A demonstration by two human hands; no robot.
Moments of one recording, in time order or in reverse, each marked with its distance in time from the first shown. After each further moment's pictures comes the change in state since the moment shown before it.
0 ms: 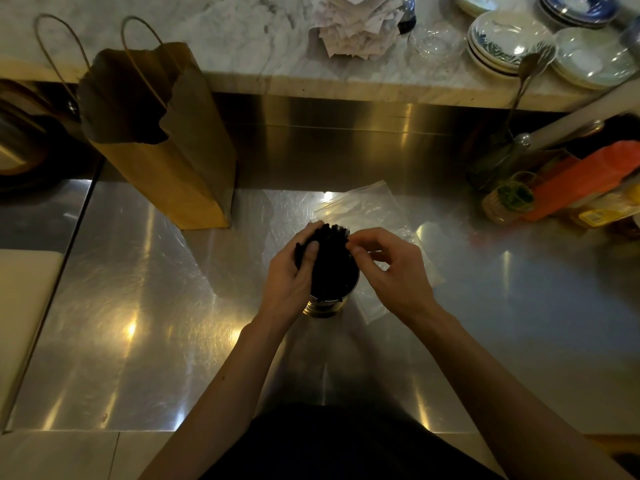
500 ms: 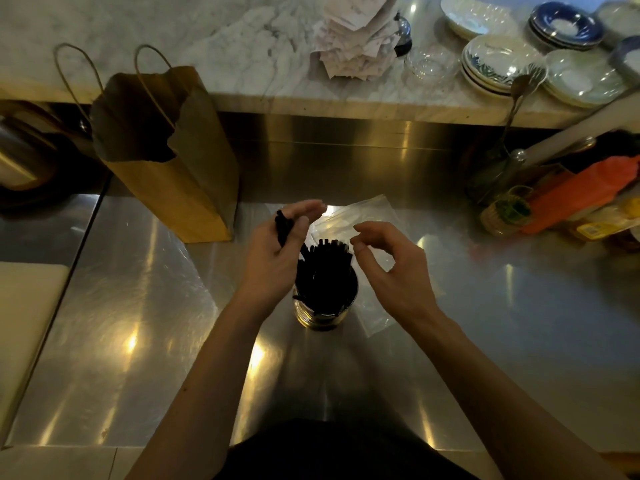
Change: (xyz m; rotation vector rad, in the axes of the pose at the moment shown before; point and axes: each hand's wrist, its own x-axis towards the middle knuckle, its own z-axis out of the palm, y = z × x) left_hand 0.015 0.068 -0.033 -0.086 -0.014 0.094; right_hand 0.008 -0.023 -0.005 -0.012 0.090 0.033
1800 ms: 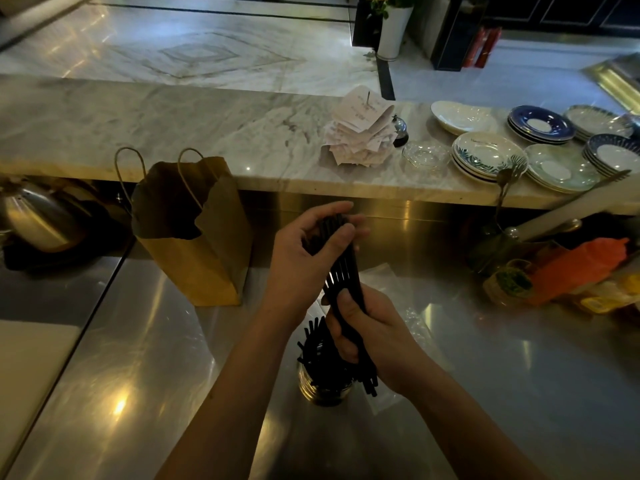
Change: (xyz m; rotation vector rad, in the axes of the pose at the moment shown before) left_hand 0.048 0.079 0.010 -0.368 -0.050 0.165; right_hand 0.023 -0.065 0.000 0.741 -0.461 0.204
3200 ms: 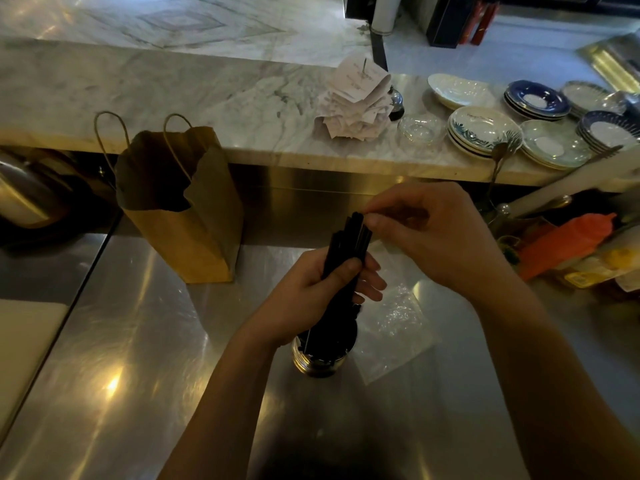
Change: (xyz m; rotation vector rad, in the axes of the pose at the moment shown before) left_hand -0.041 -0.026 -0.010 -0.013 -0.424 -0.203; right_hand 0.002 -0.097 -0.026 -0.971 0.252 -0.257
